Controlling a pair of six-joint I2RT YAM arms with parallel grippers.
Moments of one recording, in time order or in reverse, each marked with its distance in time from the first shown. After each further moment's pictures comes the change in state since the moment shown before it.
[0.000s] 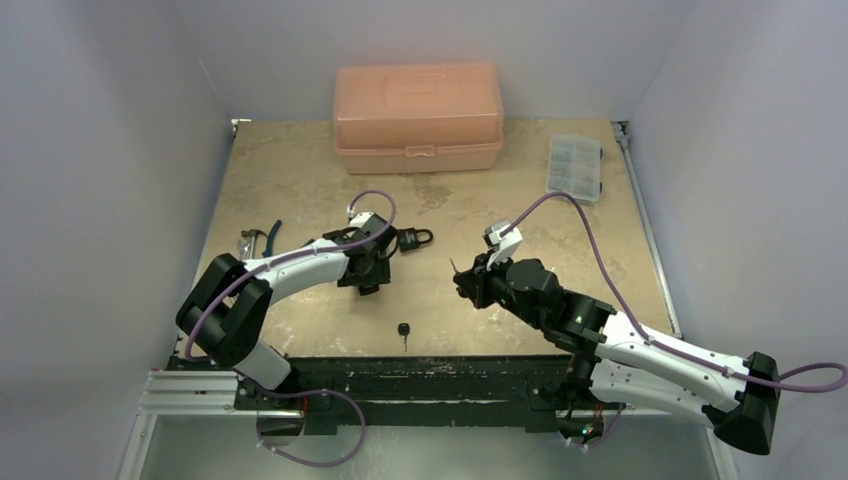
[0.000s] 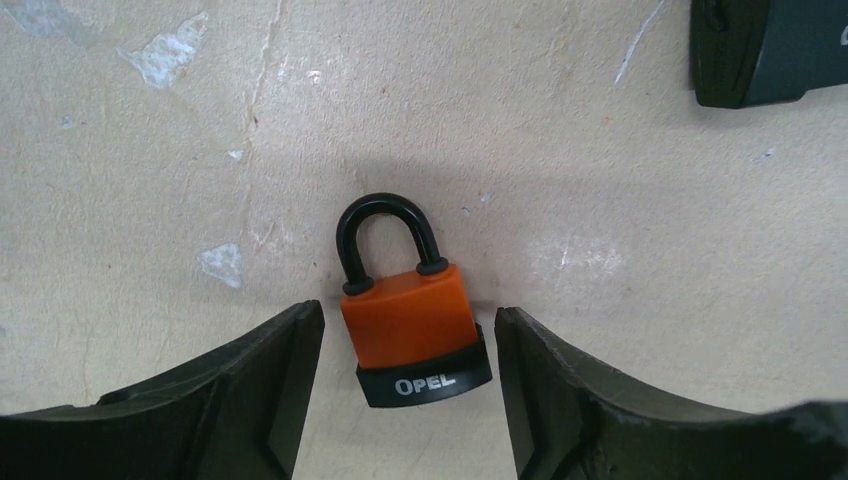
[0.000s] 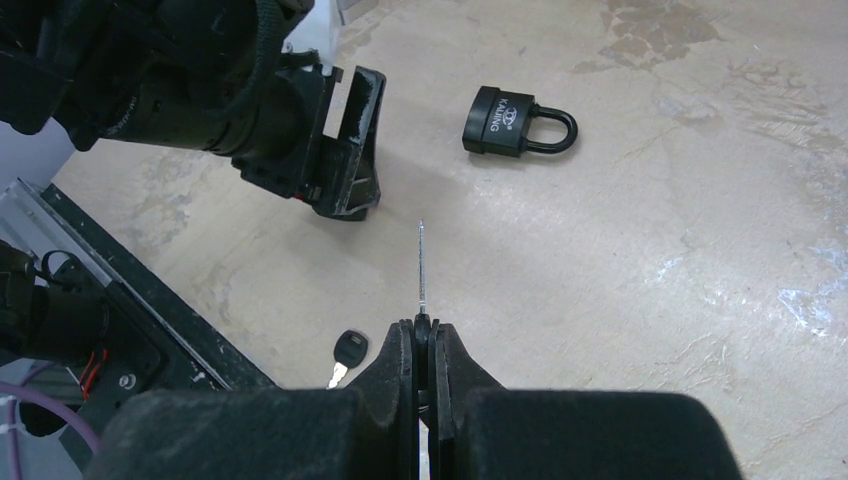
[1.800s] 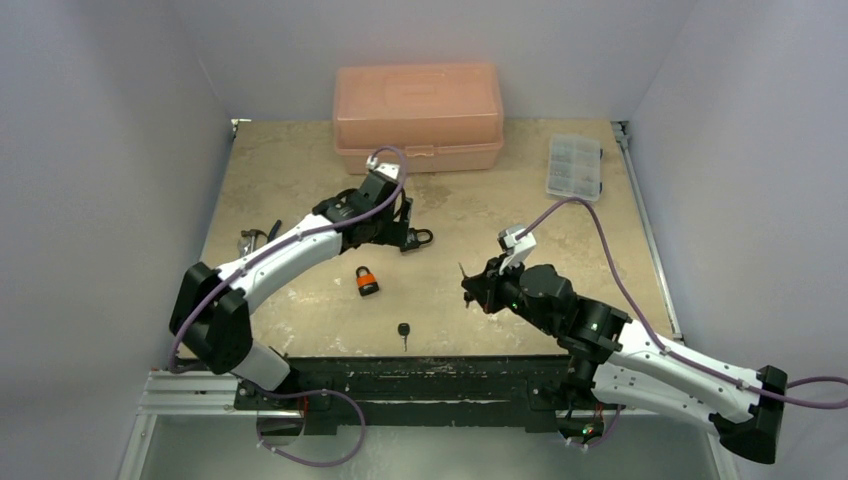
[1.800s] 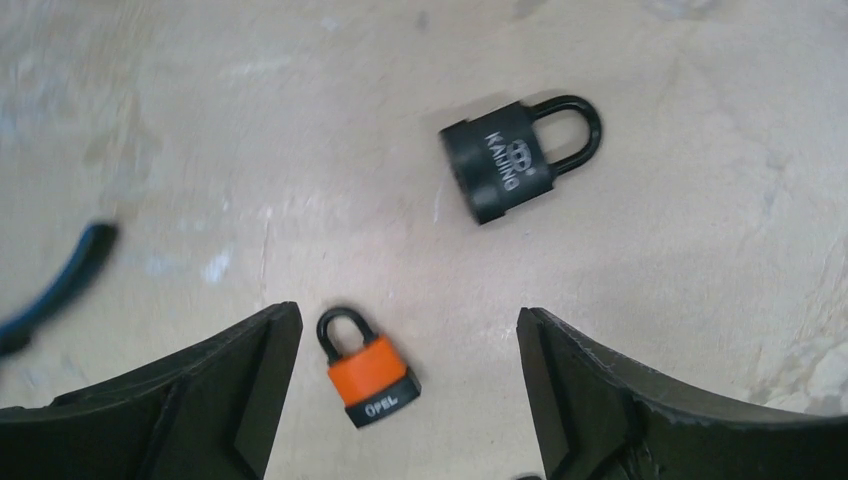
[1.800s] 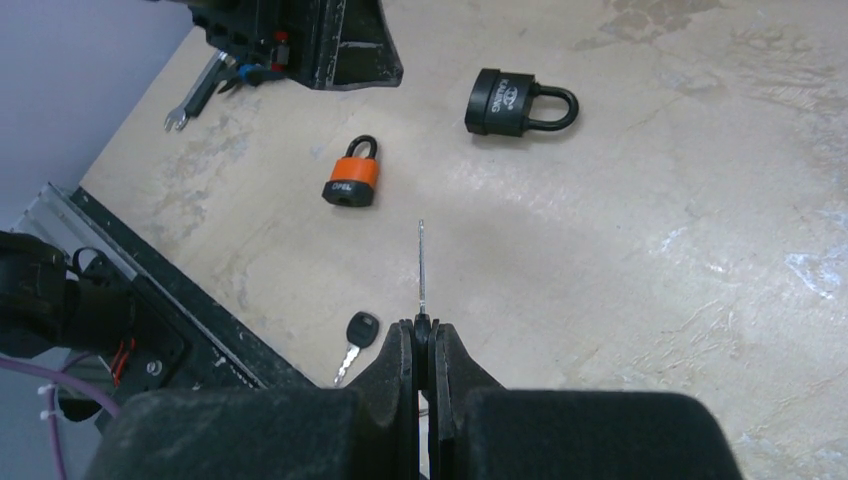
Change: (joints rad) left arm 0.001 -0.051 0.302 -0.066 0.034 0.292; right arm 0.000 -0.101 -0.018 -0.081 -0.003 0.058
